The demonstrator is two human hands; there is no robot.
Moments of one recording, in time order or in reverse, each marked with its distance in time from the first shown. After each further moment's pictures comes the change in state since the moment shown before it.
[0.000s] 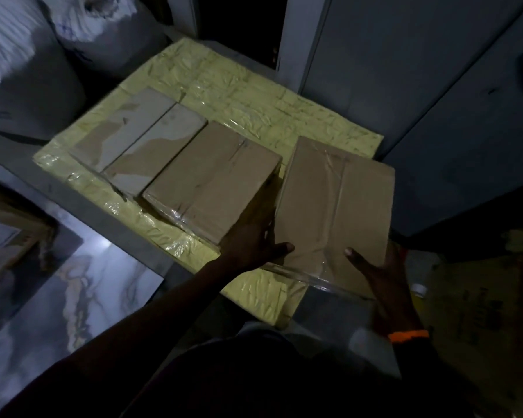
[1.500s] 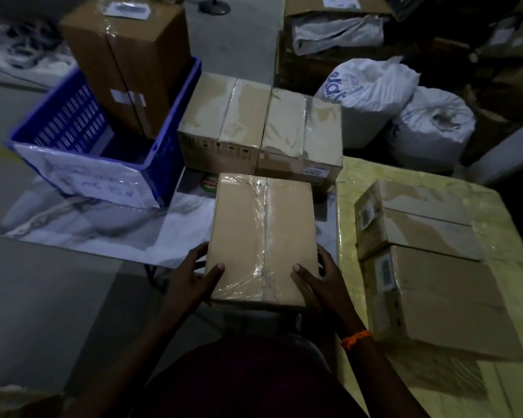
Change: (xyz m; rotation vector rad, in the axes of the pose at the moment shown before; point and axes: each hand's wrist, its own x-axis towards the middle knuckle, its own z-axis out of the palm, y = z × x) left_hand -0.438 -0.193 -0.027 -0.525 1.444 -0.563; right_hand -0.213 -0.053 0.369 -0.395 -1.327 -0.549
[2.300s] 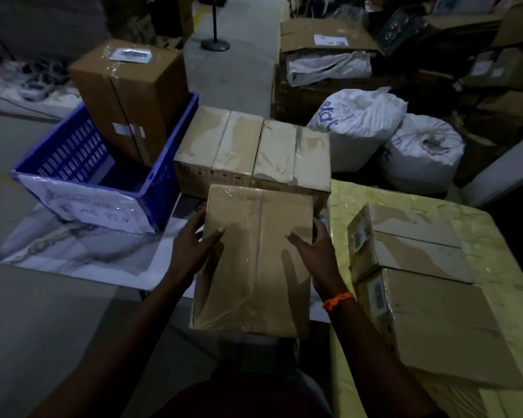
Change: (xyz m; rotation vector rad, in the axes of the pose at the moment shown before) left_hand 0.090 0.068 0.003 -0.094 0.076 0.184; right_hand 0.080 -0.066 -0.006 0.082 0.184 -0.114
